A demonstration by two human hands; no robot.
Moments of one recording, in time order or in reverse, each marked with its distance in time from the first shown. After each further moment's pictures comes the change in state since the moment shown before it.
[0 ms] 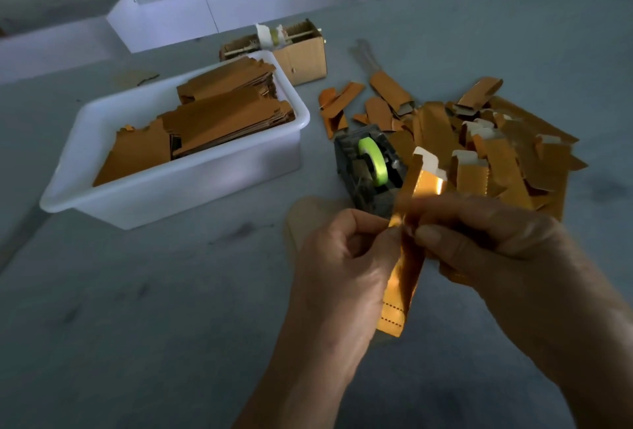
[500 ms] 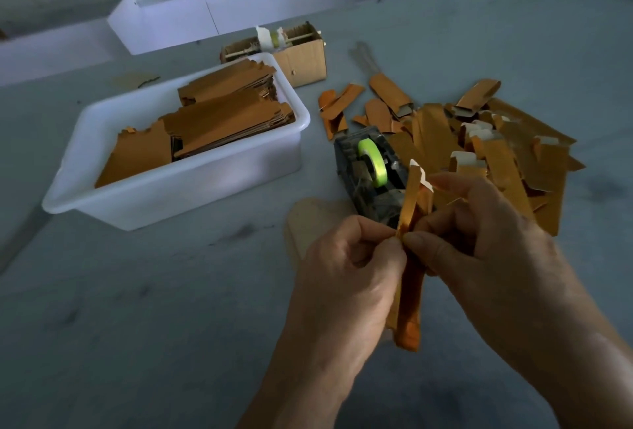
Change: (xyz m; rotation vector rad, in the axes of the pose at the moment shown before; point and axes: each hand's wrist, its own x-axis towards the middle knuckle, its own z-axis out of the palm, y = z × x) left_hand -0.004 -0.007 -0.004 0.038 -0.076 0.040; right_hand 0.001 -0.001 0.010 -0.288 0.165 0.068
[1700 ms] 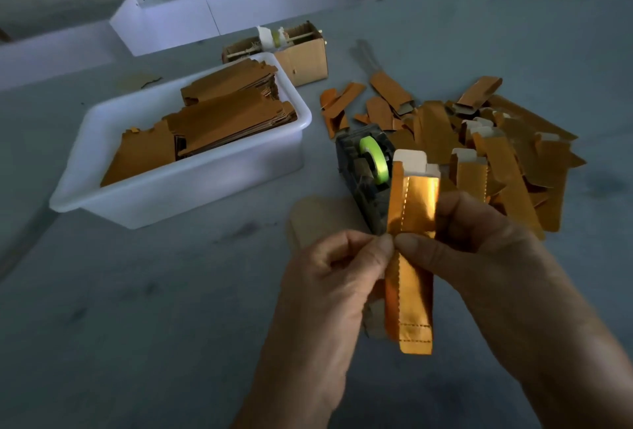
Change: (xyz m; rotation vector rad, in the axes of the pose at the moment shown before) left_hand -0.010 -0.005 -0.008 -0.101 0.032 -0.054; right_hand -0.005 0.000 0.003 0.582 -0.185 0.167
